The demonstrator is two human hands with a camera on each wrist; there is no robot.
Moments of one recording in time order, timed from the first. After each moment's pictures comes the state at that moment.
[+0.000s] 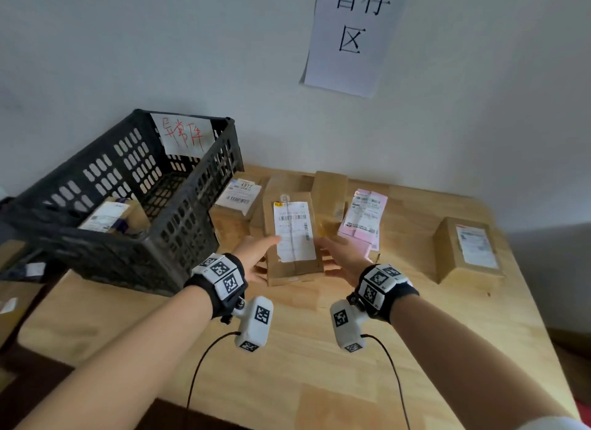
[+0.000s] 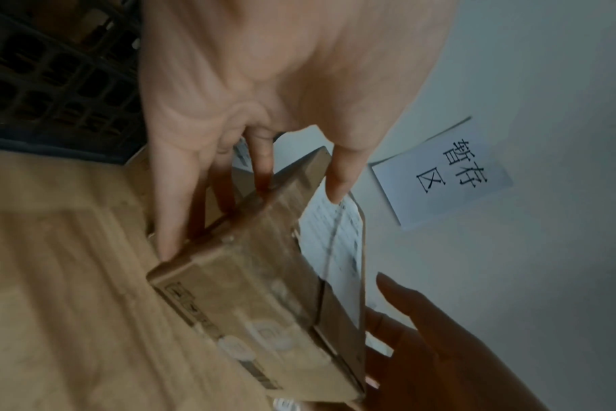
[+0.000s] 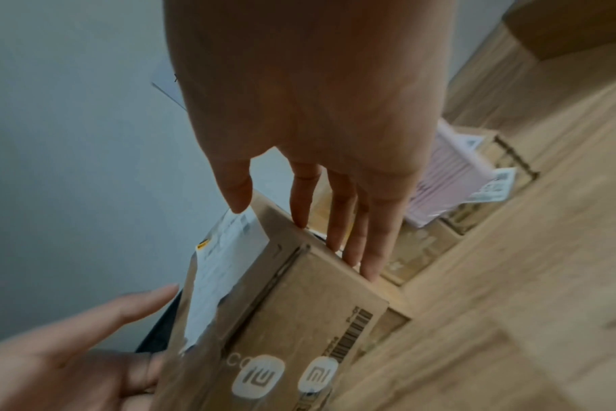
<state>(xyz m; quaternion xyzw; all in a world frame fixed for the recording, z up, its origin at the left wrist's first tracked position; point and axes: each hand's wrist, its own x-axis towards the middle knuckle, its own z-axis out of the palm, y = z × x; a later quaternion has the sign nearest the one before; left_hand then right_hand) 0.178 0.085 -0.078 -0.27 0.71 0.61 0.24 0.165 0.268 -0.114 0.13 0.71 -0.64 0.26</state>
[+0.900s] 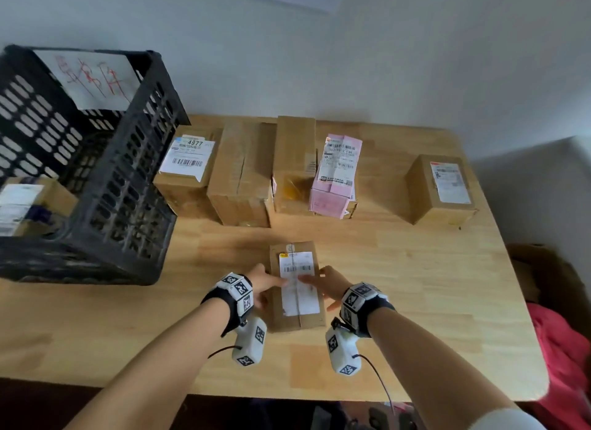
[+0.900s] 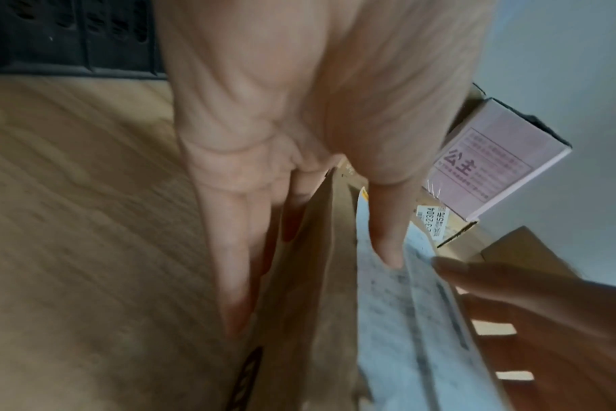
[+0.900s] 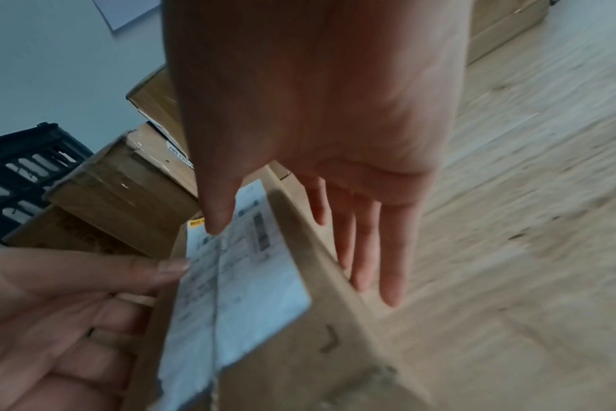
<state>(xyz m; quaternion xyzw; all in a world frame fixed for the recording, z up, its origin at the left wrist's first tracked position) 0.191 0.117 -0.218 -0.22 0.75 0.41 0.47 0.222 0.290 -0.235 0.21 0.79 -0.42 0.39</state>
